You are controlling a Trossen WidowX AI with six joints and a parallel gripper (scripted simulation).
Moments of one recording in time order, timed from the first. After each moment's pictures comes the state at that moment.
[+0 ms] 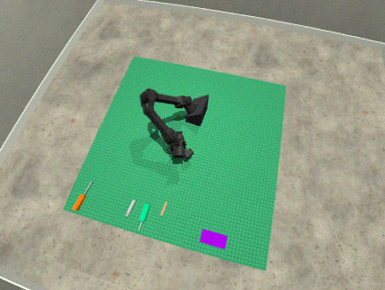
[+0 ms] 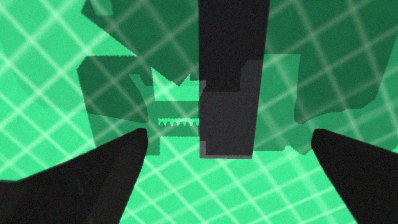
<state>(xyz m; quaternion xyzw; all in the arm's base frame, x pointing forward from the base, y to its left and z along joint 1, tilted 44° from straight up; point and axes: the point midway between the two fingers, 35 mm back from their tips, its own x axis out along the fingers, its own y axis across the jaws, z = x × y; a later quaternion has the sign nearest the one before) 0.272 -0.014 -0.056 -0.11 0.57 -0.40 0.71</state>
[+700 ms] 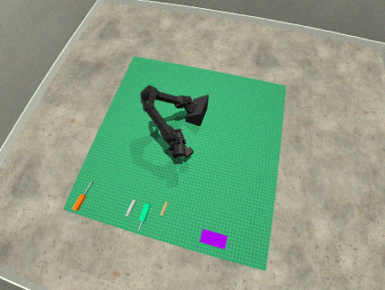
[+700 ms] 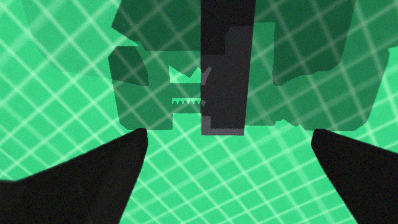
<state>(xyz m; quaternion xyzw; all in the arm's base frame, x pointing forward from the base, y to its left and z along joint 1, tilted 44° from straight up) 0.272 0.007 -0.034 -0.11 0.56 -0.40 0.71</state>
